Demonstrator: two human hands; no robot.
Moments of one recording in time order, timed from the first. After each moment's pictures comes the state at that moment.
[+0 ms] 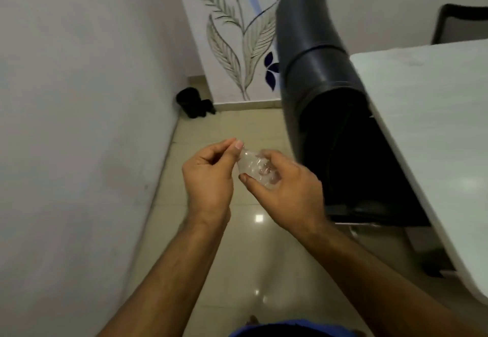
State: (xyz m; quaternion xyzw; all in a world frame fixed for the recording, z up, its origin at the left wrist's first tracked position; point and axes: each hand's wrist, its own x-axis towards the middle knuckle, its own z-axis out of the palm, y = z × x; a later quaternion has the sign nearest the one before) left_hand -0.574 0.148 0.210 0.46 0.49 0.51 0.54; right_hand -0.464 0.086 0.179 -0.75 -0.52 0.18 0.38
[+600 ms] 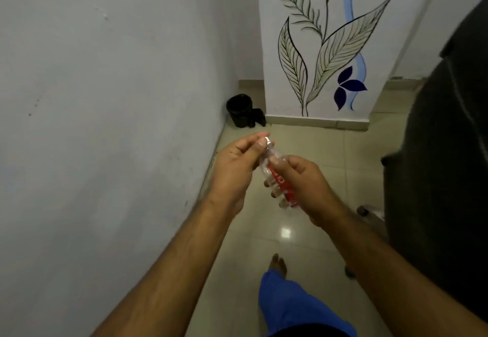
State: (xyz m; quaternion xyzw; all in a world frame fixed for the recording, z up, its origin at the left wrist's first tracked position) left_hand -0.688 0.499 0.167 0.47 0.47 0.43 0.61; right_hand -0.549 0.442 0.148 -0.54 -0.40 0.57 0.46
